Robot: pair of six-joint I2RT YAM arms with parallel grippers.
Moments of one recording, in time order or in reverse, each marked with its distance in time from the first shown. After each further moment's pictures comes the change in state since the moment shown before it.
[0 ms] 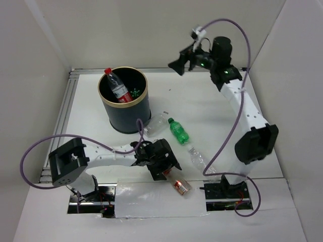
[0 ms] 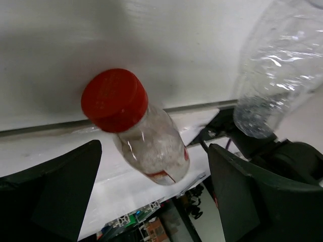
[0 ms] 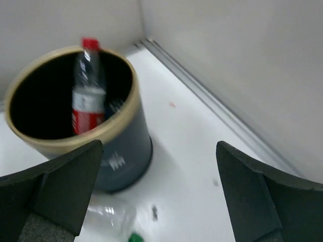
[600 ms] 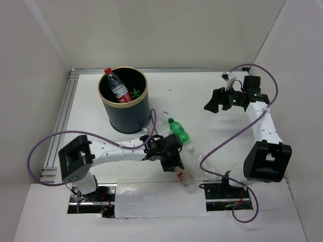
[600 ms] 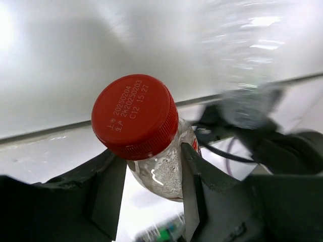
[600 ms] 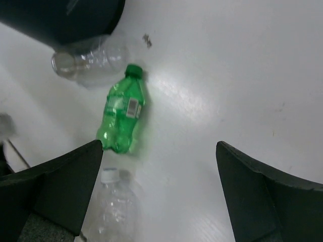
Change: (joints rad) left arm -0.034 0.146 0.247 -0.164 -0.051 0.172; right arm -0.475 -0.317 -0.633 -0.479 -0.117 -0.252
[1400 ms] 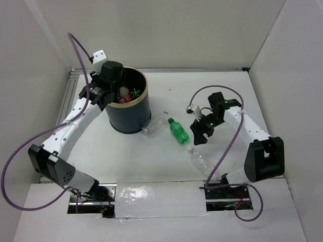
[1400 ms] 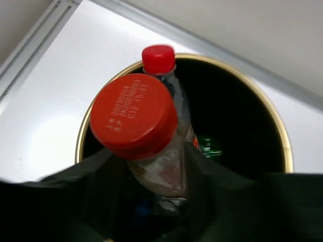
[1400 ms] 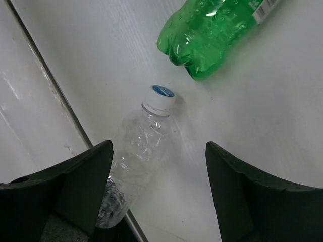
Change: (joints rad) left arm 0.731 -0.220 0.482 -0.140 -0.794 0.876; right arm 0.330 -0.011 -0.154 -0.410 0.184 -0.451
